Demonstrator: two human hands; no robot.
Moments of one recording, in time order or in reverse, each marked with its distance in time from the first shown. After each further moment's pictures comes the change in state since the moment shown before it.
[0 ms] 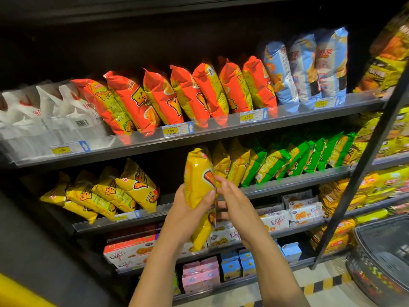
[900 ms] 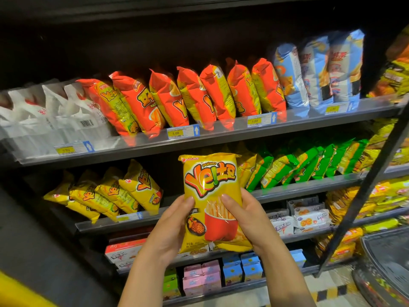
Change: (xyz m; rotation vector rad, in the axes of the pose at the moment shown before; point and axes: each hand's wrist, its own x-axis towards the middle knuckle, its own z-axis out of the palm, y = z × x) left_hand 0.006 -0.012 -0.018 -0.489 -0.143 -0.103; right_hand 0.007 0.005 -0.014 0.191 -0.042 -0.009
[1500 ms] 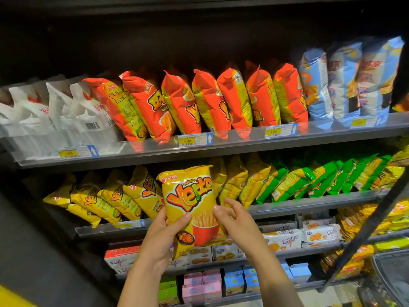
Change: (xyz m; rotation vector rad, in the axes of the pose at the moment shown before) left_hand 0.047 -0.013 -0.061 -0.007 0.279 -0.017; right_hand 0.064 0.032 0.026 -0.213 0.004 0.121
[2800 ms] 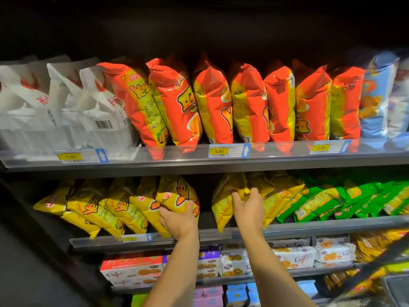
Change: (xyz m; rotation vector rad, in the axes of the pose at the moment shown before) left_hand 0.186 -0.048 -0.007 0.215 0.791 0.001; right_hand 0.160 0.031 0.044 -0.577 0.639 -0.007
